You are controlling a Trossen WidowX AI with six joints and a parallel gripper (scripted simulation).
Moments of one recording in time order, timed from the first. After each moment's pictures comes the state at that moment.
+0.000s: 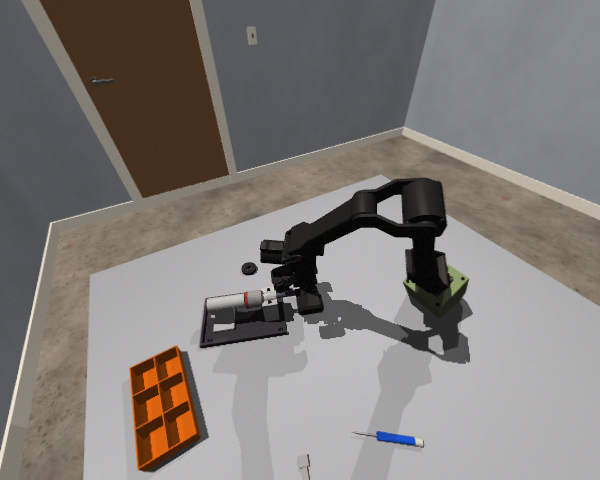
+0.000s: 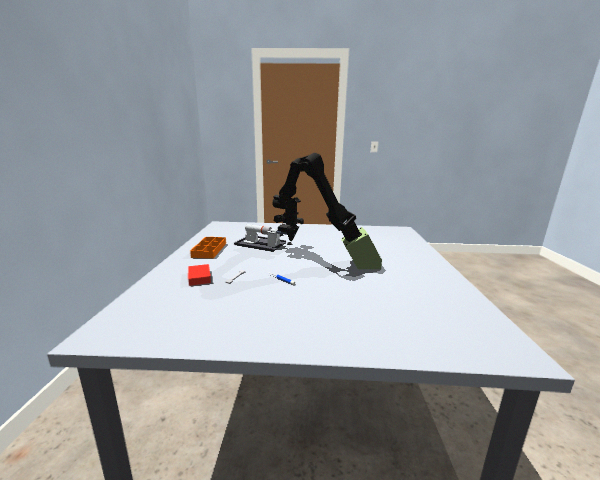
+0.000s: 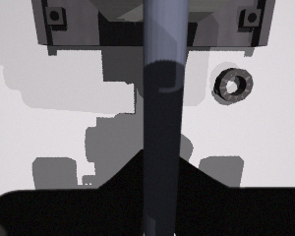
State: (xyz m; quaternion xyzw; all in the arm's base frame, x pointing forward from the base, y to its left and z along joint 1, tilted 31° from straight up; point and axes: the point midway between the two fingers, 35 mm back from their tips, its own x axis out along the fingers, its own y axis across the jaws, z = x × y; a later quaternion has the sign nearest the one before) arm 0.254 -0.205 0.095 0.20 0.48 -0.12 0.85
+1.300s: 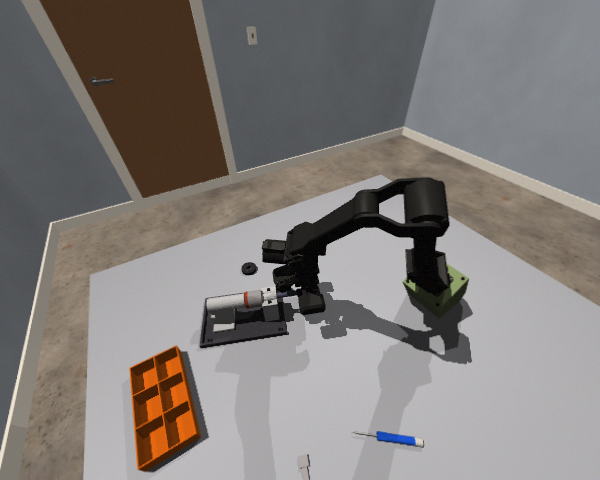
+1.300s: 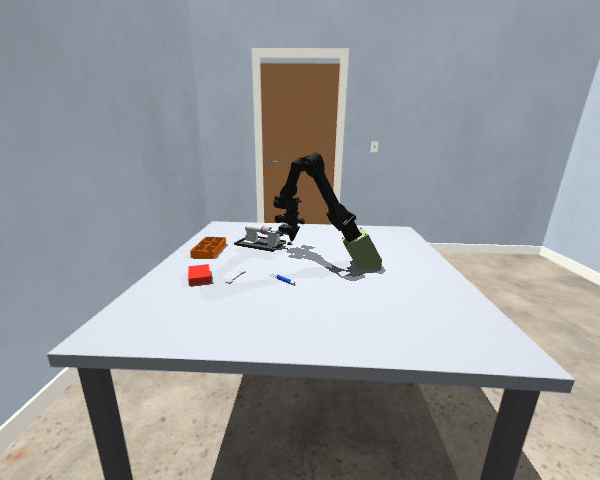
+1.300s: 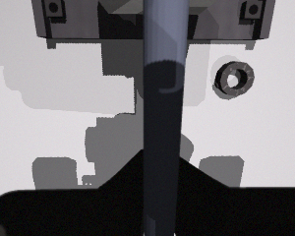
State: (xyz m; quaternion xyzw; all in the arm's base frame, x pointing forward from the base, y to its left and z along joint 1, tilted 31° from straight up) arm 0.251 -0.203 0.092 0.20 0.48 -0.12 0.85
